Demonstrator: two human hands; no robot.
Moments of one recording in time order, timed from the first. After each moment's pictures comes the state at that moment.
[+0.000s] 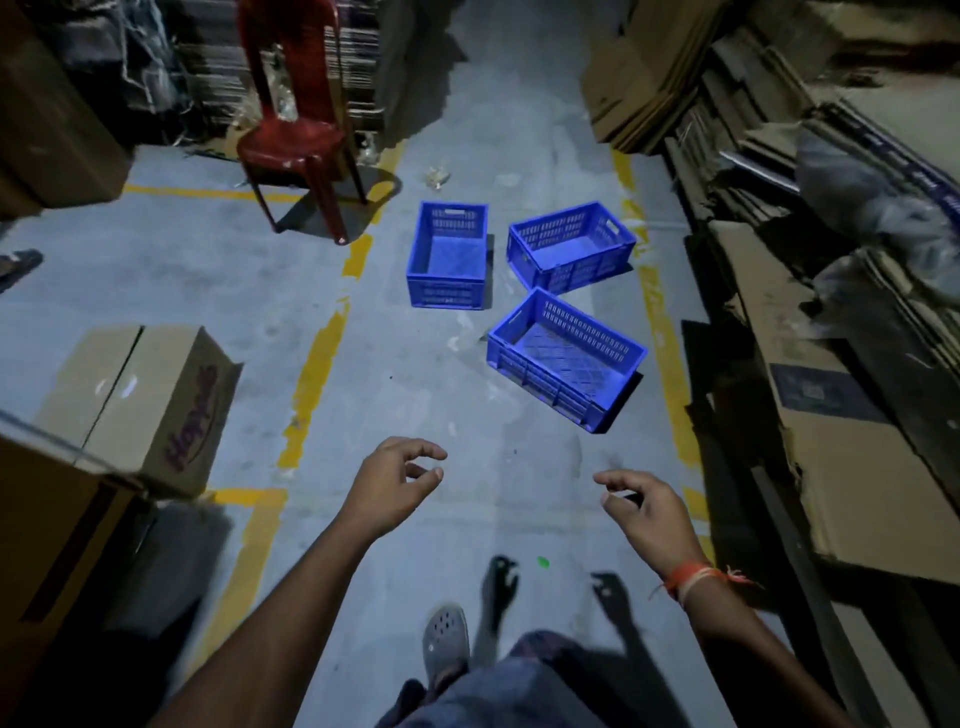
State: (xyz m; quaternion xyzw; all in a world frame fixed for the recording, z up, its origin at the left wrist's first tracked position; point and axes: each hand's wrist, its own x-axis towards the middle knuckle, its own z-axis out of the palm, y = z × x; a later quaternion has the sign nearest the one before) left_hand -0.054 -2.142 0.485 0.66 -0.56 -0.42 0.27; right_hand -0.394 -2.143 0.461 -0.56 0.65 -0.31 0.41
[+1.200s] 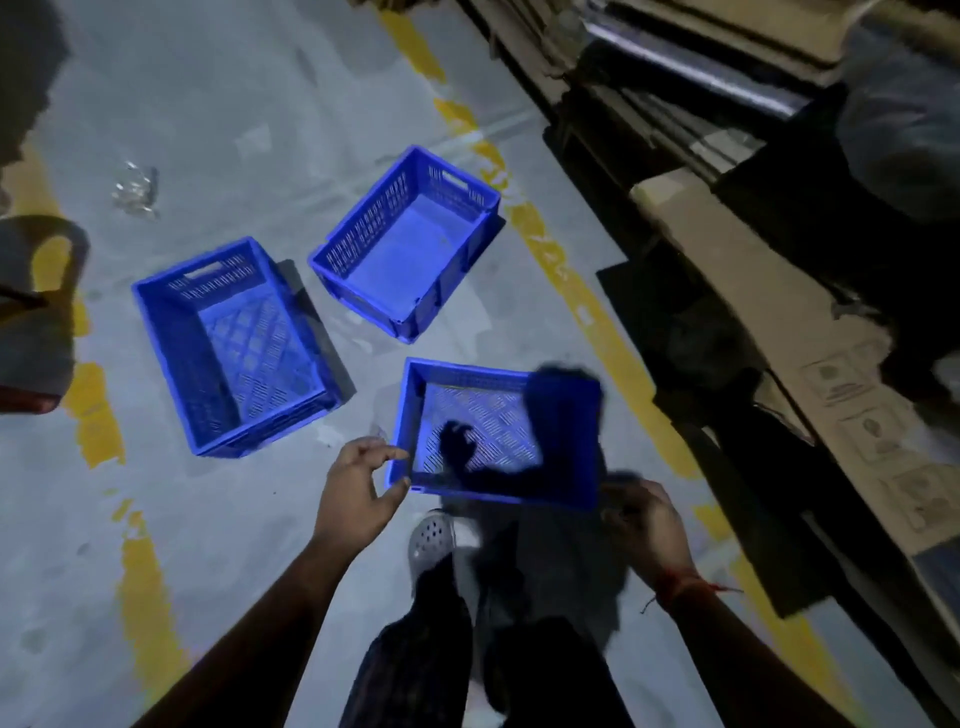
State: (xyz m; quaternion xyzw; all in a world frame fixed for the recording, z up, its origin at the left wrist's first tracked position) left_hand -0.163 -2.889 0.250 0.55 -0.72 -0.41 0.08; right_hand -0.502 -2.678 0.237 -0.41 0.84 -0.19 0.31
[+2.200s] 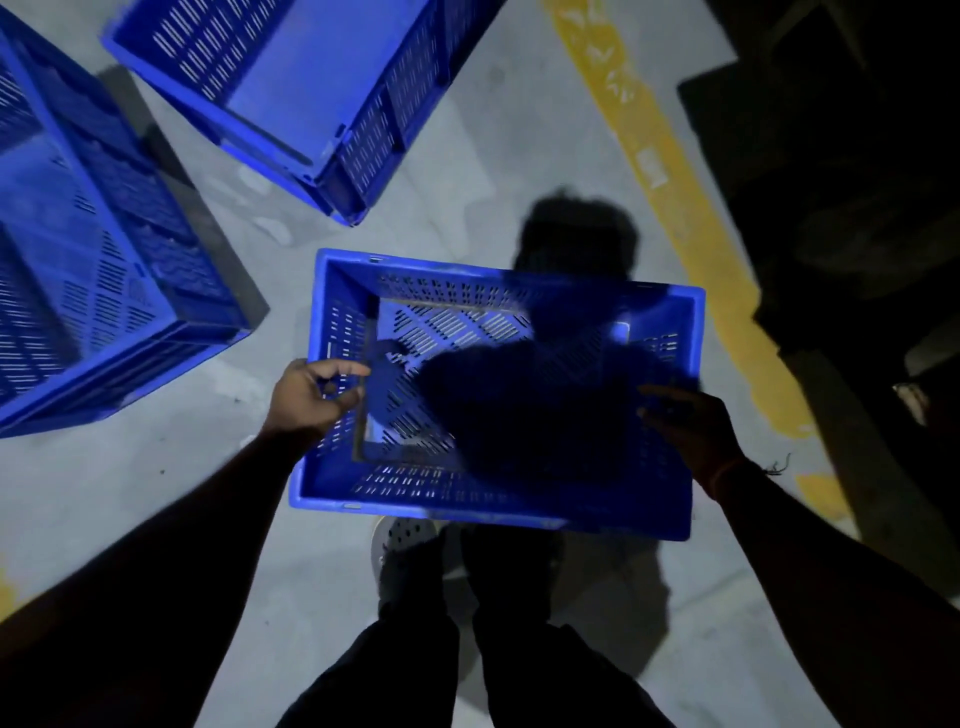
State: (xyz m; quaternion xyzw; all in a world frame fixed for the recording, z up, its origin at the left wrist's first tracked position) left_hand -0.196 -3.014 -0.127 0.57 -0.67 -0.47 0.01; right_hand -0.614 -2.765 -0.109 -0.24 0.82 -0.27 0.44
